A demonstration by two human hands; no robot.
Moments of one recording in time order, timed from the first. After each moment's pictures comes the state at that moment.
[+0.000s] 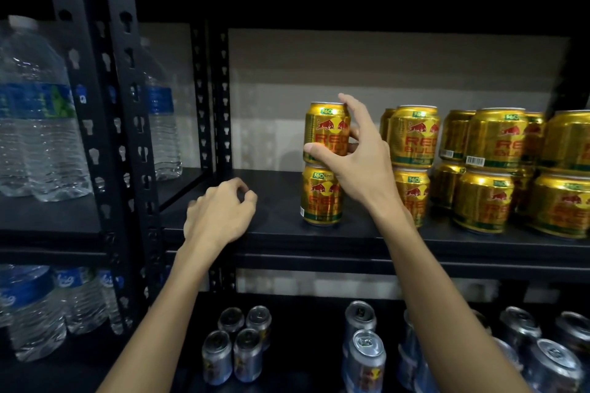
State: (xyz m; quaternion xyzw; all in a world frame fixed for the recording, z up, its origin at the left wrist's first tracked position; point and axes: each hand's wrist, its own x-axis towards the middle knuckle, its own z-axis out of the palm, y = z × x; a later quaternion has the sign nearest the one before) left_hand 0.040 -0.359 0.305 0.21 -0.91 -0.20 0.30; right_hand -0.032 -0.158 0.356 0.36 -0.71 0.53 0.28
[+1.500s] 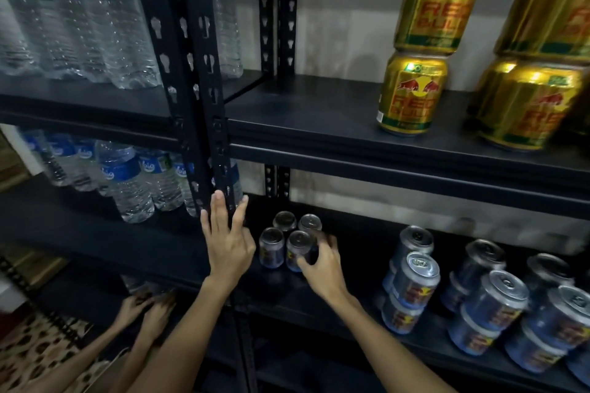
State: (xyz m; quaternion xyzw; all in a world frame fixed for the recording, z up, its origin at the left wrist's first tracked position) left_hand 0.080 -0.439 0.024 0.17 -0.83 -0.02 0.54; right_hand -0.010 -0.258 -0.005 0.27 -0.83 0.48 -0.04
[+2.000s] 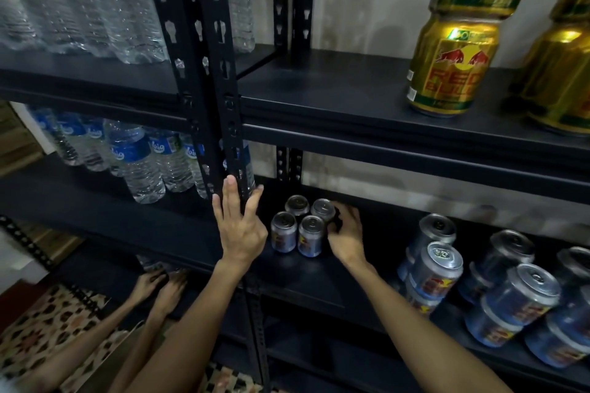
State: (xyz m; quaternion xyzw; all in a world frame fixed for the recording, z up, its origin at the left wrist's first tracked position) left_hand 0.072 -0.446 0.016 0.17 -0.81 0.00 0.57; right_hand -0.066 -0.274 -0.024 0.21 -0.84 0.50 -0.04
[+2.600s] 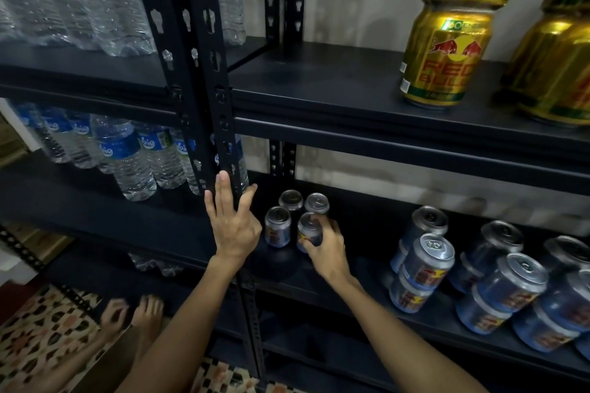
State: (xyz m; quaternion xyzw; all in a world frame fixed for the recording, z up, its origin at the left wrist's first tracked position) left_hand 0.071 -0.447 0.015 0.15 -0.79 0.02 0.59; right_hand -0.027 -0.273 -0.047 0.26 -0.84 0.47 -0.03
